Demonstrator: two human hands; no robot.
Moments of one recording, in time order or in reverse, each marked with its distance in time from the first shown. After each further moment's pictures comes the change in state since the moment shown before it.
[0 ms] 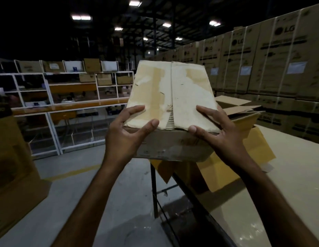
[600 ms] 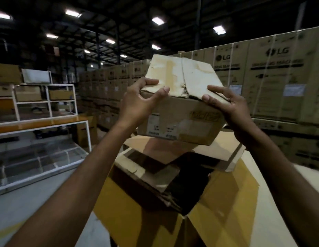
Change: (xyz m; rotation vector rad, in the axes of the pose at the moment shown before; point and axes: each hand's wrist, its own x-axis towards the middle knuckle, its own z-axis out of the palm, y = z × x) left_hand 0.326 -0.152 0.178 -0.224 -0.275 0.158; right_hand 0.262 0.134 -0.021 -0.178 0.349 0.113
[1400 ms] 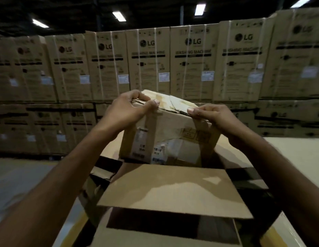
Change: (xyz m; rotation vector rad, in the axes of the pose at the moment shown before) left_hand 0.177 -0.243 0.066 -0.186 -0.702 -0.068; right_hand 0.096 0.122 0.121 -0.450 0.314 0.533
